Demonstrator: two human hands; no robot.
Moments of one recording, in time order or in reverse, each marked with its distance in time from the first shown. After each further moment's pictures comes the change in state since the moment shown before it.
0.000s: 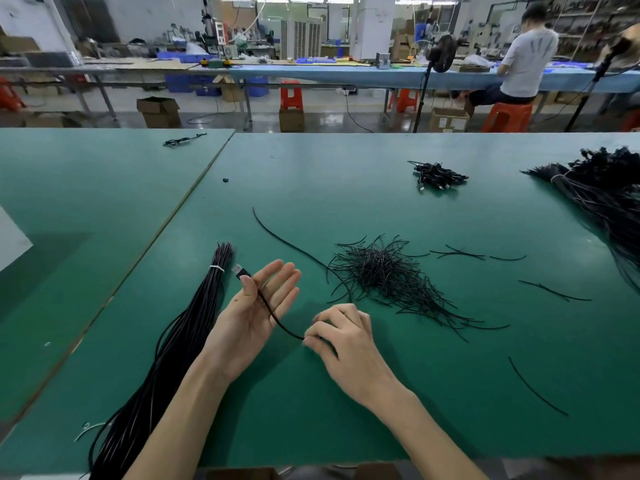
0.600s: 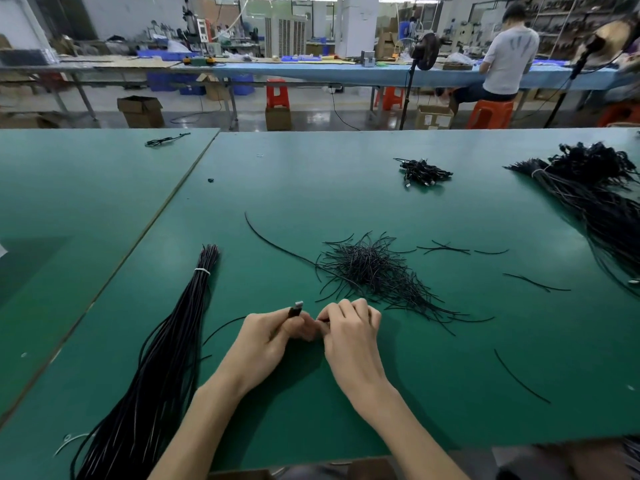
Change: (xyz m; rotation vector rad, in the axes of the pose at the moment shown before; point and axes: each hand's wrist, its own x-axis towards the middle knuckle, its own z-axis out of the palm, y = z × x) left_hand -0.016 -0.030 0.011 1.205 -0.187 0.247; right_hand 0.003 -0.001 0.000 -0.248 0.091 0.292
